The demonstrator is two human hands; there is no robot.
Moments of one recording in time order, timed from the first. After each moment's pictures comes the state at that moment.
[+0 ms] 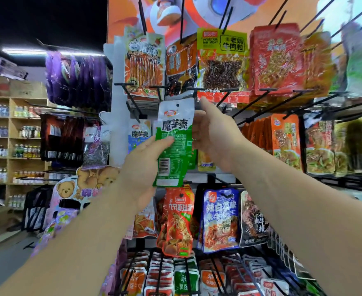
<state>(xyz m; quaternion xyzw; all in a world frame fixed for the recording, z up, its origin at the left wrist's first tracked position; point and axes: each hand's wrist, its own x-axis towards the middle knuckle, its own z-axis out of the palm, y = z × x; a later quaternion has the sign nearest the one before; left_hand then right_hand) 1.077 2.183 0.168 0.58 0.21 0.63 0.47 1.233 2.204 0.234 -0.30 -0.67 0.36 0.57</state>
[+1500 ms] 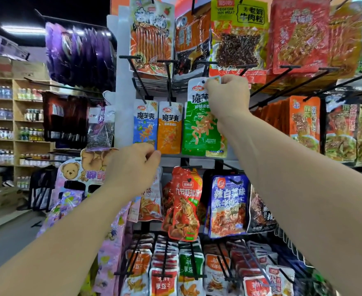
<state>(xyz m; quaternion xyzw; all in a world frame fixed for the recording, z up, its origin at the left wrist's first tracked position) 1.029 2.231 0.128 0.70 0.49 0.51 -0.10 1.217 2.241 0.263 -0.38 -0.56 0.09 0.73</state>
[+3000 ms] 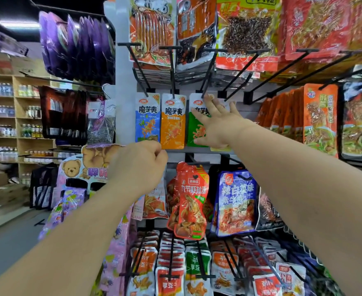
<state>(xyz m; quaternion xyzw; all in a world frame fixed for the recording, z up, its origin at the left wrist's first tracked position) 1.037 2.232 0.132 0.68 0.56 0.44 -0.15 1.242 2.305 0.229 -0.64 -0.70 -0.31 0.03</state>
